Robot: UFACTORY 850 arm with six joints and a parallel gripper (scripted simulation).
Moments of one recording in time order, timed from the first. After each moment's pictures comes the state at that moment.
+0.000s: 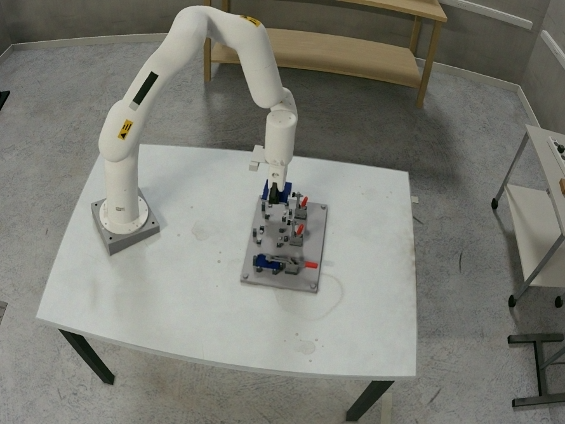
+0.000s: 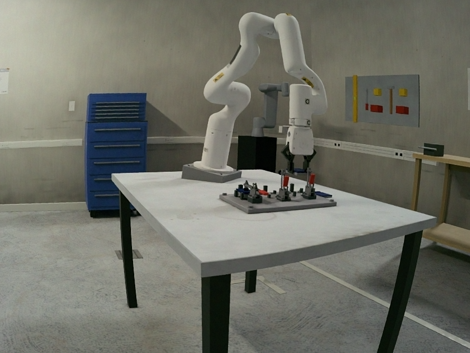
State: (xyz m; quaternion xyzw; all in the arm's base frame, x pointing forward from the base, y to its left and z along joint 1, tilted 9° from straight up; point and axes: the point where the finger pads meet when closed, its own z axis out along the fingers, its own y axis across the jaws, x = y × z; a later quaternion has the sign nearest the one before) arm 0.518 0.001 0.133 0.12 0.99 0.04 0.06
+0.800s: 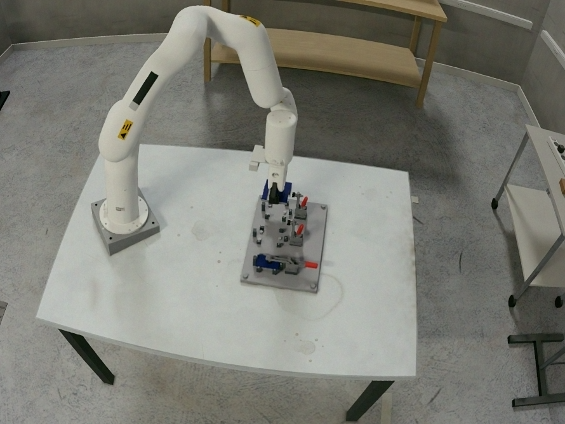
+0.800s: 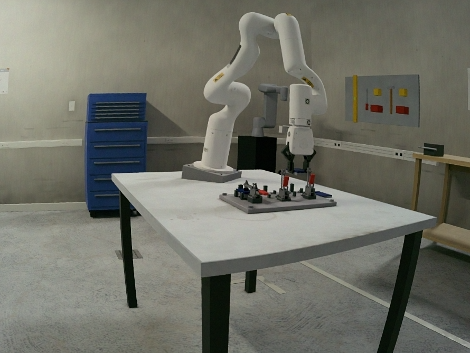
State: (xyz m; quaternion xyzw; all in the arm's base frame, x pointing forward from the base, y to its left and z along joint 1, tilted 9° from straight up) arm 0.518 0.001 0.134 0.12 0.99 0.04 0.06
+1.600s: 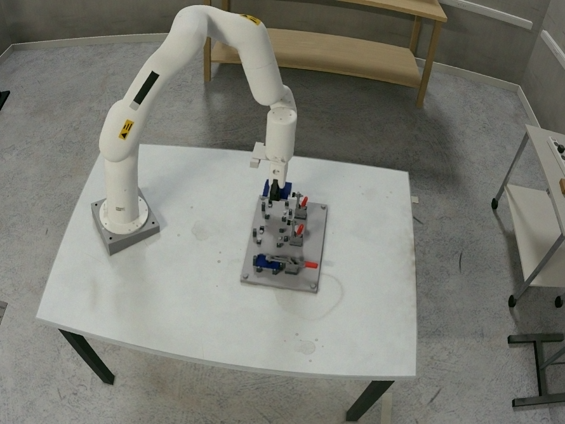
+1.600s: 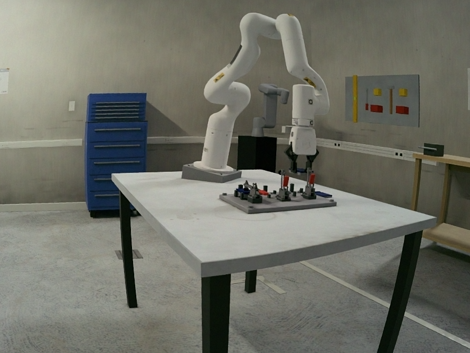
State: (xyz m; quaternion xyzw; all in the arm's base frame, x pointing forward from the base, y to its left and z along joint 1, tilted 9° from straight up) arm 0.521 0.014 0.135 0.12 0.99 0.04 0.06
